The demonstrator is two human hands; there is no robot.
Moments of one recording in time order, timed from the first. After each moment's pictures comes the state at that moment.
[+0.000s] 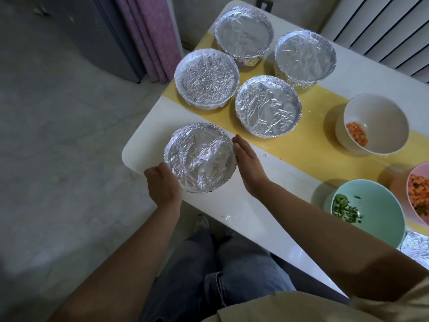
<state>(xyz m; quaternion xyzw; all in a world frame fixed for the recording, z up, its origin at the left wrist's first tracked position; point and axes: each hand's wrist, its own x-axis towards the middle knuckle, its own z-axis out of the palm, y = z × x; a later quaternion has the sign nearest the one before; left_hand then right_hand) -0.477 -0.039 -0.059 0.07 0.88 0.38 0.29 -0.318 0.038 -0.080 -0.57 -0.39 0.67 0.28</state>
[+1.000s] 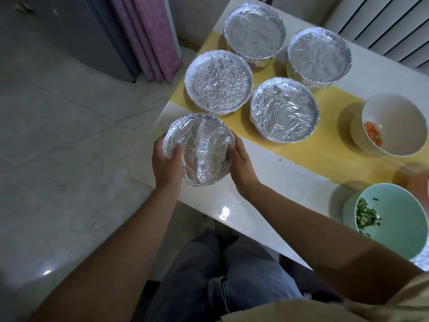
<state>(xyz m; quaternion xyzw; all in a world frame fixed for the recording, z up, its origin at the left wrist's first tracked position) -0.542 0.013 -0.079 0.22 0.77 0.49 0.35 -0.386 0.043 -0.082 -0.54 -0.42 0.65 0.33</state>
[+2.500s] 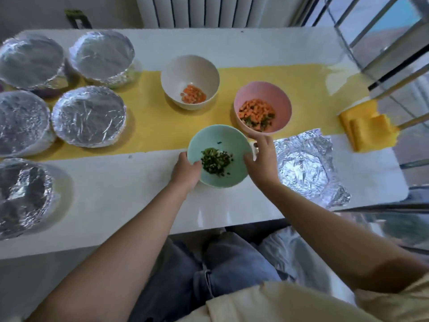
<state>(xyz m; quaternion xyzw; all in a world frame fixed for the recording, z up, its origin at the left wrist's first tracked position) -0.186 -0.008 -0.064 0.50 0.64 0.08 0.57 -0.004 -0.080 -0.053 -0.81 -0.42 0.24 0.34</state>
